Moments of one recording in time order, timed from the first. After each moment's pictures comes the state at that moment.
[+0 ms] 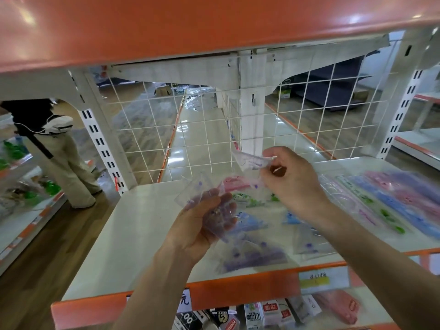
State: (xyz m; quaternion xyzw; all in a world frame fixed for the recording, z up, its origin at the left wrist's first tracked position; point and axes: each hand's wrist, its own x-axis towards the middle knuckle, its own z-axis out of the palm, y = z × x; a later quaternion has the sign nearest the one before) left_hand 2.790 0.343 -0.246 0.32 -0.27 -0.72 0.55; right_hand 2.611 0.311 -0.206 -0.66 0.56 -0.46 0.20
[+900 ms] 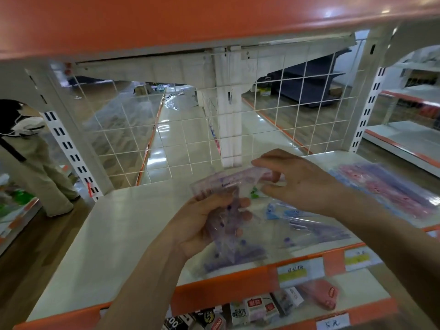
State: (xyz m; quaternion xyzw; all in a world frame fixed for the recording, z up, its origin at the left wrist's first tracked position) left_hand 2.761 0.334 -0.233 0.31 -0.39 -0.76 0.42; right_hand 2.554 0.319 -0.191 -0.82 0.51 -0.22 0.09
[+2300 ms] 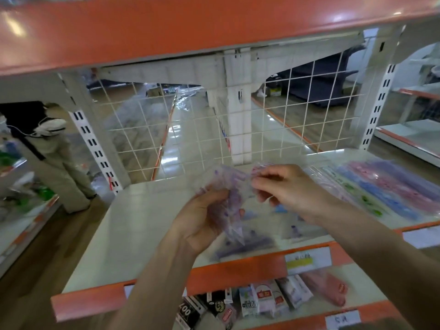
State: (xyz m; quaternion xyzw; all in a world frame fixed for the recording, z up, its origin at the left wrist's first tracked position) left_hand 2.763 0.358 -0.226 0.32 -0.30 -0.74 0.51; right_hand 2.595 0.343 -0.206 -0.63 0.50 -0.41 0.43
